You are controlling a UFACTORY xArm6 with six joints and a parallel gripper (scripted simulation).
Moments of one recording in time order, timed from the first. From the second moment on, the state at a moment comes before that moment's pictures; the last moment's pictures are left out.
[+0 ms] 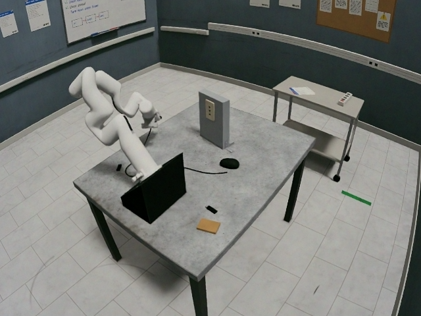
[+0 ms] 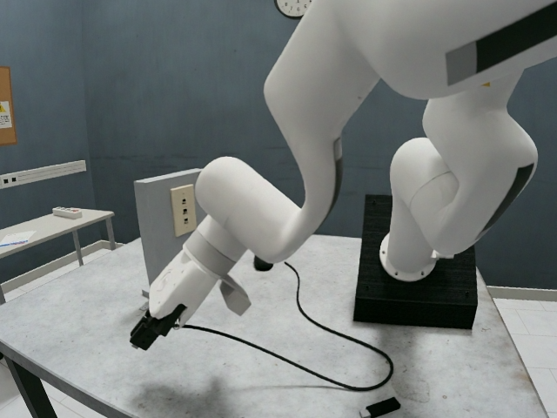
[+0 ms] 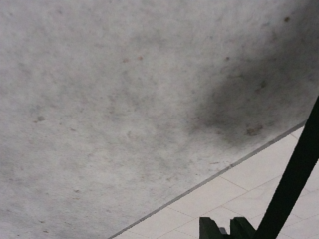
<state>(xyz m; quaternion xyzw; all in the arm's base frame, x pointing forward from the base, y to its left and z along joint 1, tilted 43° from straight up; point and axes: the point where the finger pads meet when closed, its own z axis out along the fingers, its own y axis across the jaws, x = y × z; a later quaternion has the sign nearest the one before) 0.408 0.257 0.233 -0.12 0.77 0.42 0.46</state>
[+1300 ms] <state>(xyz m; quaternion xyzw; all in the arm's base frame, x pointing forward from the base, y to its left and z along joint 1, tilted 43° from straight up) 0.411 0.303 0.183 -0.12 0.77 0.42 0.46</state>
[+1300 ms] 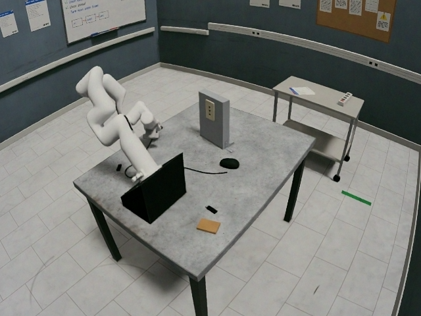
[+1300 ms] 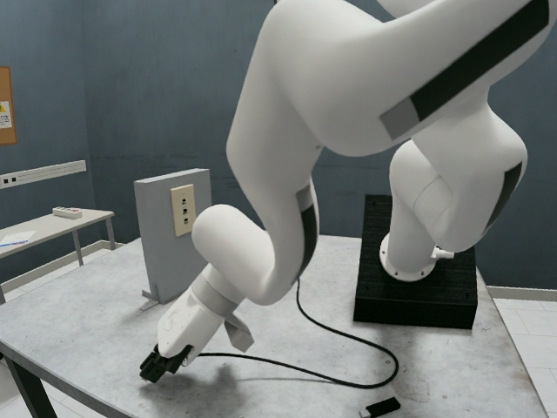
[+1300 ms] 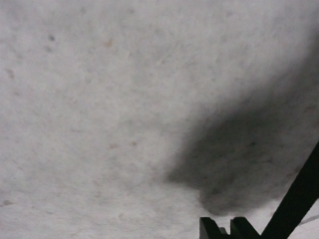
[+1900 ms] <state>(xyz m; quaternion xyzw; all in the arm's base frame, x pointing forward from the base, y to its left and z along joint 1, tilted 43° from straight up) 0.412 0.312 0.174 -0.12 0.77 0.42 0.46</state>
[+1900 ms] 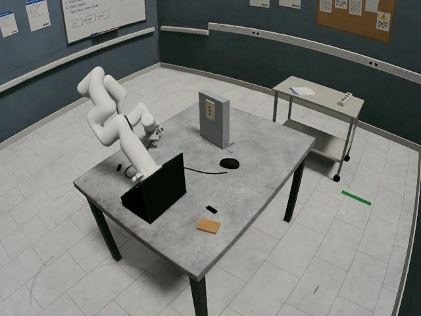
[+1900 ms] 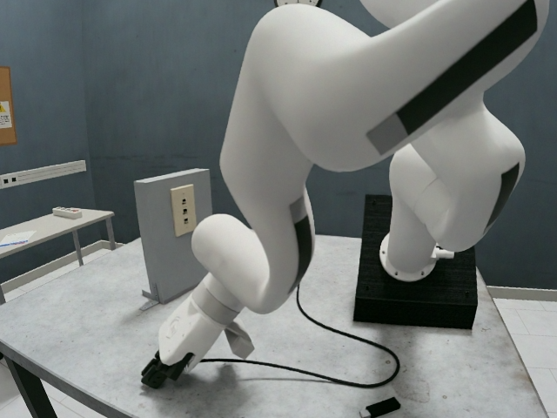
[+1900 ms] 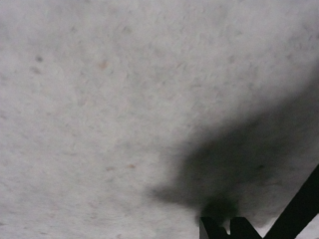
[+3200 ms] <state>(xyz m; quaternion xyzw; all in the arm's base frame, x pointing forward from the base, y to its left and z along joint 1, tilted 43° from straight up) 0.412 0.313 0.174 -0.12 0.77 0.42 0.46</state>
